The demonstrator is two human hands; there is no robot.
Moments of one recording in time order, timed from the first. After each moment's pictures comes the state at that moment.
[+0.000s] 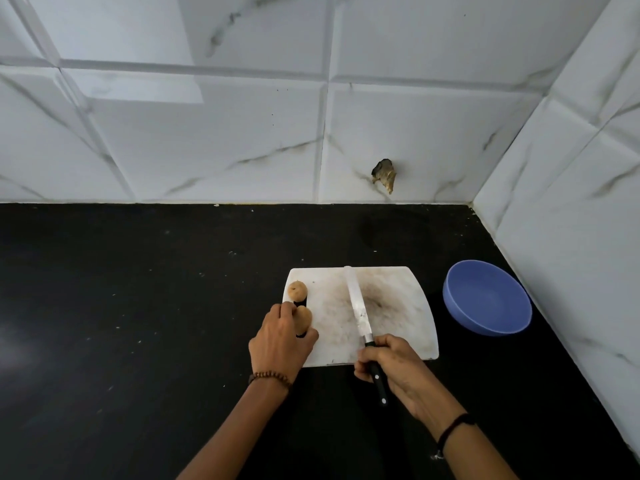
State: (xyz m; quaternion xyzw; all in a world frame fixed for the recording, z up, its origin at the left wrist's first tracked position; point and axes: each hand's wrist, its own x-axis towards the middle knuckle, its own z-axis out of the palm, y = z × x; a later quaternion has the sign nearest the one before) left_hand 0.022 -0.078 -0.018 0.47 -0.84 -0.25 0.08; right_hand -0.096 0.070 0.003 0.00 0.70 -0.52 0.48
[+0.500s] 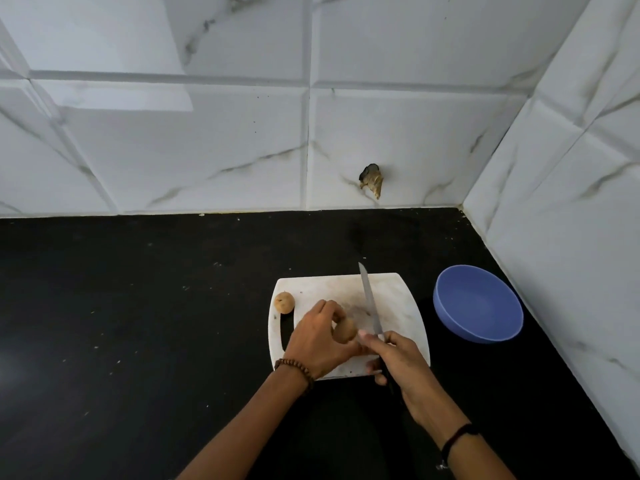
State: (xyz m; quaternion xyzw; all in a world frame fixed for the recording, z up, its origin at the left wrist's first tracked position) left_hand -0.036 -0.062 -0.009 0.27 -0.87 -0.40 0.08; right_hand -0.114 0.077 0.011 -0.04 0.73 -0.53 0.42
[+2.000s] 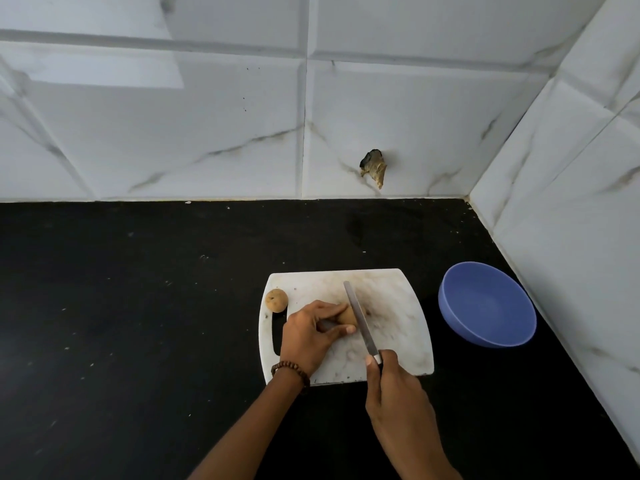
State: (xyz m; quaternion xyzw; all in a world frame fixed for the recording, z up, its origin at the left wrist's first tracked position) left_hand -0.052 -0.074 -0.056 0.28 -0.79 -0.51 0.19; right_hand -0.082 0.087 -0.002 -0.29 0.92 -0.20 0.16
